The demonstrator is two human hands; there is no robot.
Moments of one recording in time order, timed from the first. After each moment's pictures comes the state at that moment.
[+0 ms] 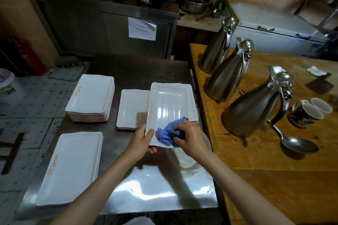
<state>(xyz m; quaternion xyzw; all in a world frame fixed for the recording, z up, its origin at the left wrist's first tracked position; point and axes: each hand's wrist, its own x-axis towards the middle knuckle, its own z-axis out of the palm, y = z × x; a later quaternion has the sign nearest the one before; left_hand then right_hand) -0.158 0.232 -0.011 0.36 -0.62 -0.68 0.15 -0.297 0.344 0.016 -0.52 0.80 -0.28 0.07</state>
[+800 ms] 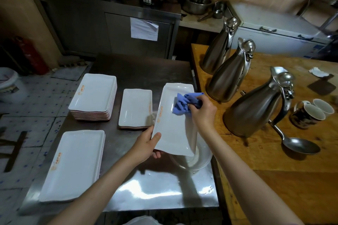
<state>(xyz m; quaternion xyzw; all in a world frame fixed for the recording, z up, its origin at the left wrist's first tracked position) -0.151 0.244 -0.001 0.31 -0.66 -0.67 0.11 -0.337 0.309 0.045 -0.31 0.85 -0.43 -0.01</state>
